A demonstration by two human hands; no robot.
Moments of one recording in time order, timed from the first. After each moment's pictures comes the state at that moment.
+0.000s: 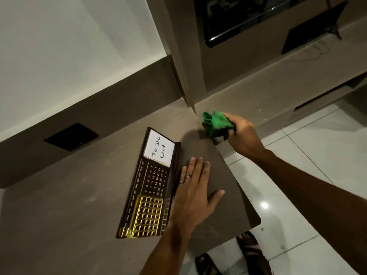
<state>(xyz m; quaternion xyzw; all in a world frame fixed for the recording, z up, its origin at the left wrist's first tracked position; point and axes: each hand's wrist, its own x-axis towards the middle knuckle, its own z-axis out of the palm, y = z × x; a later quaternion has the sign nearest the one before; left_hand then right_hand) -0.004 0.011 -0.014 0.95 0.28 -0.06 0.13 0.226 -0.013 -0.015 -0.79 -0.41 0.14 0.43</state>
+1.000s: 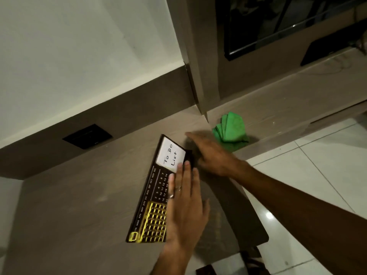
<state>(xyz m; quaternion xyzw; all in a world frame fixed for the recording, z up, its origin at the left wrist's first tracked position) -0.024 0.006 0.038 0.93 0.35 -0.02 -0.01 0.162 0.042 0.014 -0.69 -0.60 0.29 0.28</state>
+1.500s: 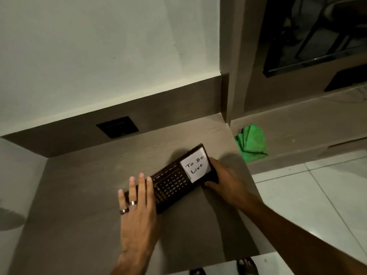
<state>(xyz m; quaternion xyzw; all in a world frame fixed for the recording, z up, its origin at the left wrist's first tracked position) -0.164 0.049 0.057 0.85 0.52 -0.05 -0.05 0.094 0.014 -0.003 -0.76 -0.53 0.27 0.27</state>
